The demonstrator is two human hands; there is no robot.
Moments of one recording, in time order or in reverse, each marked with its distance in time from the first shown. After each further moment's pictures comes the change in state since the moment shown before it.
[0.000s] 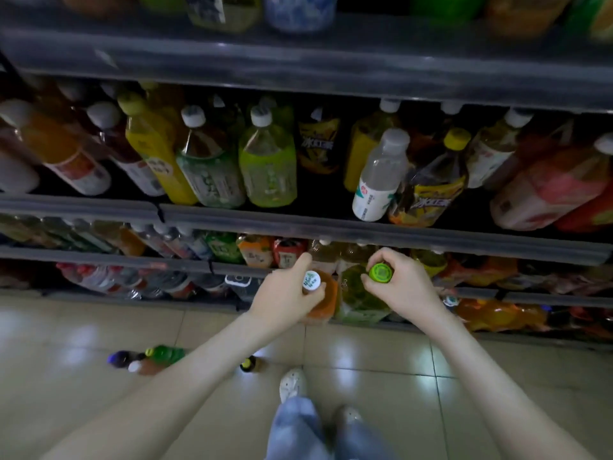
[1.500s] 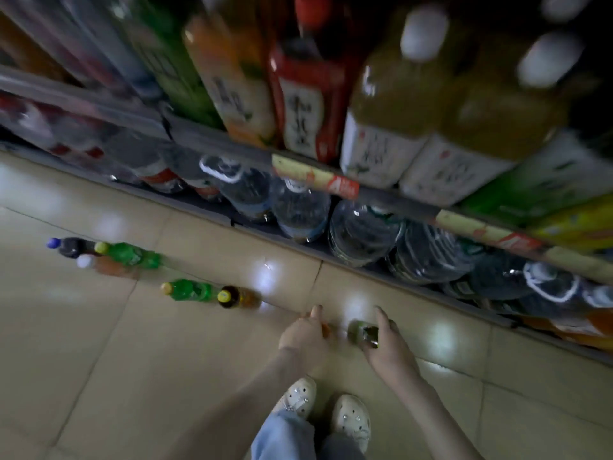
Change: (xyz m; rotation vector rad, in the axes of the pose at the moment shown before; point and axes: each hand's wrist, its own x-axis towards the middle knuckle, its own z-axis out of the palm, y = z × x) left_hand -0.034 -0.228 0.416 -0.022 -0.487 -0.695; right_hand -0.013 0.351 0.336 -0.202 -0.553 0.411
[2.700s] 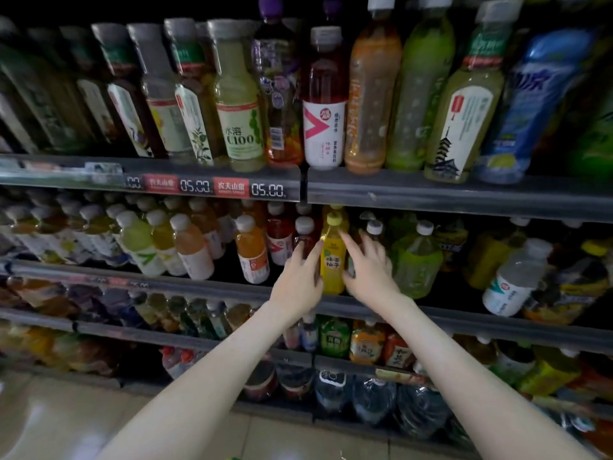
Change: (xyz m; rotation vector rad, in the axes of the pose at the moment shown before) left_hand -0.303 -0.012 -0.596 0.175 0.824 0.675; right_hand -0.261 -0.561 -0.266 -0.201 0.832 -0.560
